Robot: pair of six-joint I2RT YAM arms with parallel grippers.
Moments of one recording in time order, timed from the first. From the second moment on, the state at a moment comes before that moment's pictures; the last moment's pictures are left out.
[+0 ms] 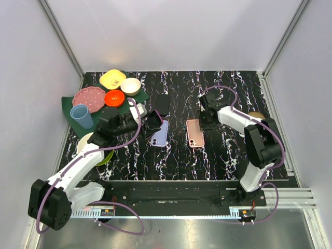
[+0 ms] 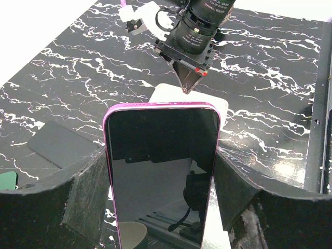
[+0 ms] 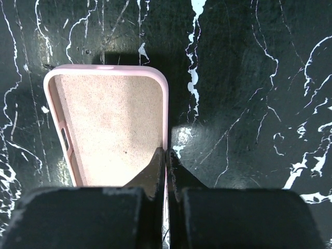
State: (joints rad) left arm -0.40 1.03 0.67 0.18 0.72 0.18; right arm 0.41 1.76 1.15 -0.51 0.02 0.28
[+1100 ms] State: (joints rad) left arm -0.40 1.07 0.71 0.17 0.62 0.09; right arm 0.41 1.43 1.09 -0.27 -0.23 0.12
